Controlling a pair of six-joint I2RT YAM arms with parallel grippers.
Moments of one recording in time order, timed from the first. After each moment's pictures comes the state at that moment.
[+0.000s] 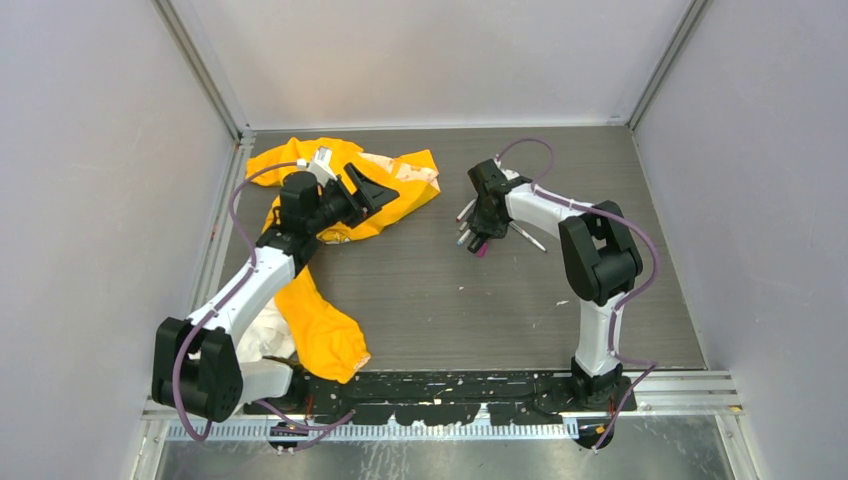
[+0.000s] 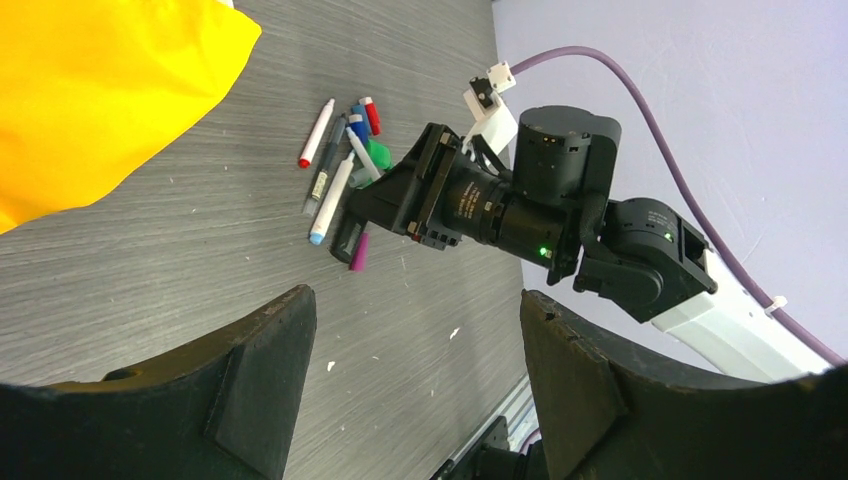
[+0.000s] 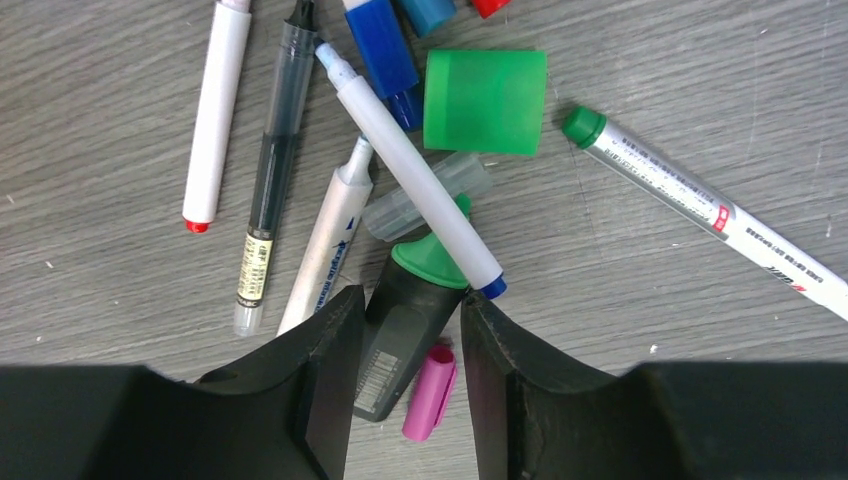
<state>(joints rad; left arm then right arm) -0.28 1.25 0.85 0.11 0.43 -0.92 0.46 1.98 1.38 -0.55 0.22 0.71</state>
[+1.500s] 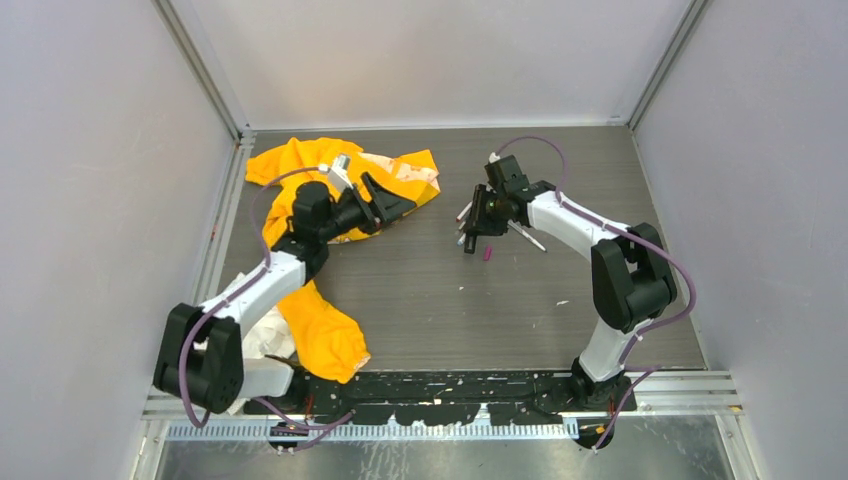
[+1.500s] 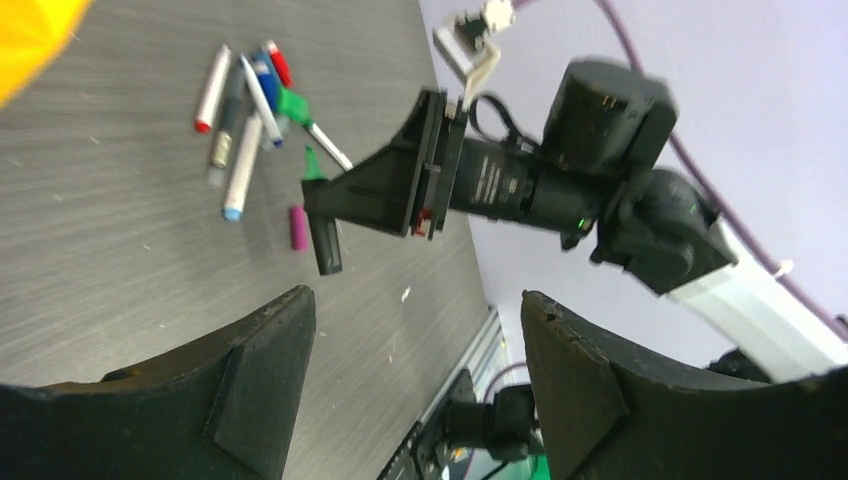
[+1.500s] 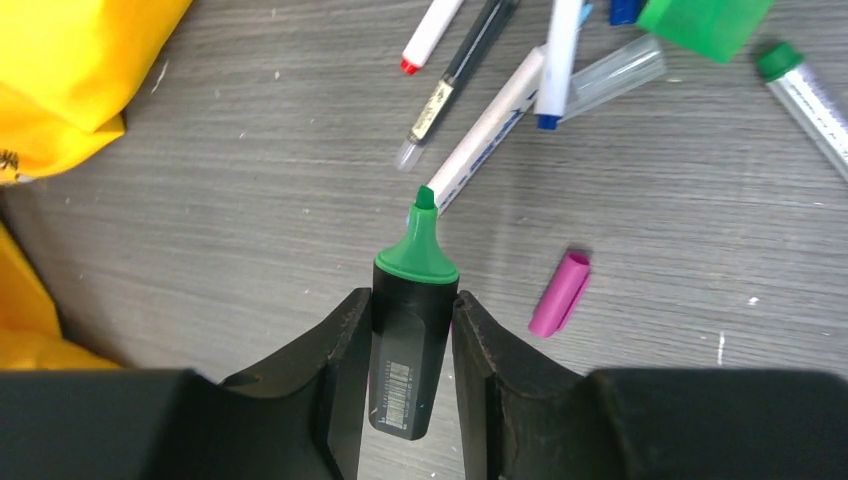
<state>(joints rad) -0.32 1.28 0.78 0.30 0.54 -0.99 0.43 1.75 1.24 -0.45 -0.09 0.58</state>
